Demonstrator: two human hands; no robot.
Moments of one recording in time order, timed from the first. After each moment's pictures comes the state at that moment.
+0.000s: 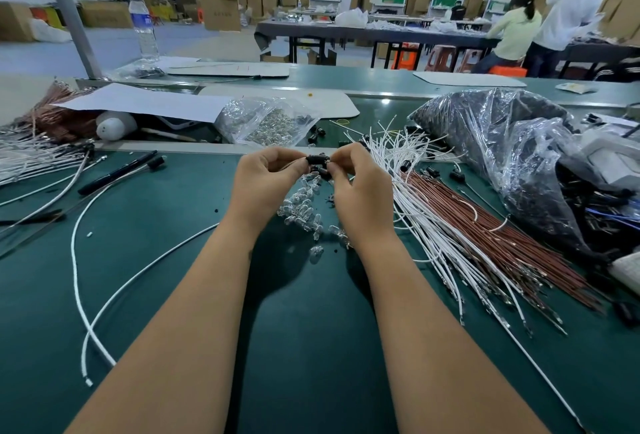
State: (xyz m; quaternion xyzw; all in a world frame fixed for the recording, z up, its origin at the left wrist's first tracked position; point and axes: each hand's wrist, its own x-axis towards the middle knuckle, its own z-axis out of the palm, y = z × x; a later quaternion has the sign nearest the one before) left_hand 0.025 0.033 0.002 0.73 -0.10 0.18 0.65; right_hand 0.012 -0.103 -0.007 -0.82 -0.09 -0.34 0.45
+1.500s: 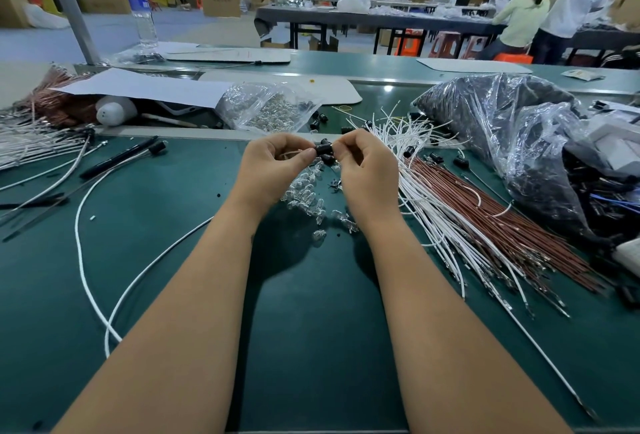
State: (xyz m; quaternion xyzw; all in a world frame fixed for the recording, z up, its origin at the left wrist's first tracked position) left_hand 0.026 0.034 -0.002 0.75 -0.13 0.15 0.63; right_hand 0.012 -0.105 -0.004 -0.81 -0.07 -0.31 0.50
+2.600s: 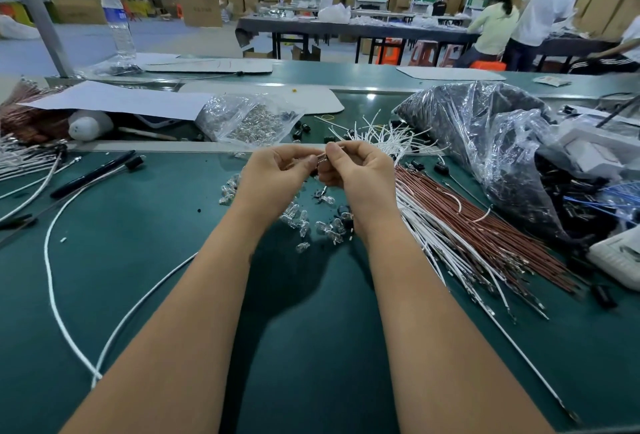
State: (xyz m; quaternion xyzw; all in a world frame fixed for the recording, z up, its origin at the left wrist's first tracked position) left_hand 0.019 0.012 0.008 0.75 -0.19 0.14 0.62; right_hand 0.013 -0.117 0.005 -0.64 -0.04 -0.18 0.75
